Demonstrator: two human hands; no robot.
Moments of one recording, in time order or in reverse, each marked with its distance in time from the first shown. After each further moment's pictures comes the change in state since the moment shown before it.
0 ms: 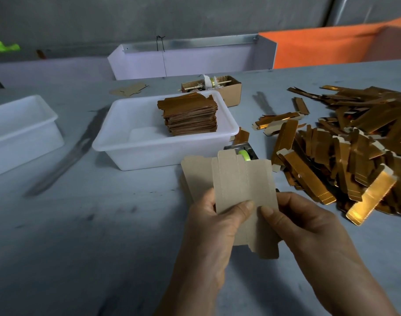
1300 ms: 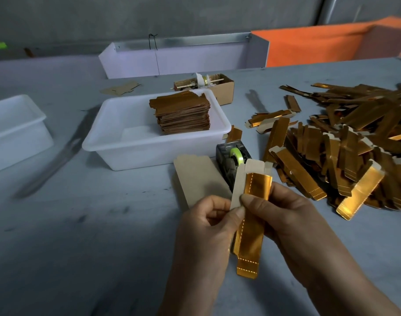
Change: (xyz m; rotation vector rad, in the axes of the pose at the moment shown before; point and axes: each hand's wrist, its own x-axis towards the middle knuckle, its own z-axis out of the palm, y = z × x) left_hand -0.015 0.002 -0.003 0.252 0.038 0.106; right_hand 0.012 -0.003 0.008 0.342 -0.107 0.133
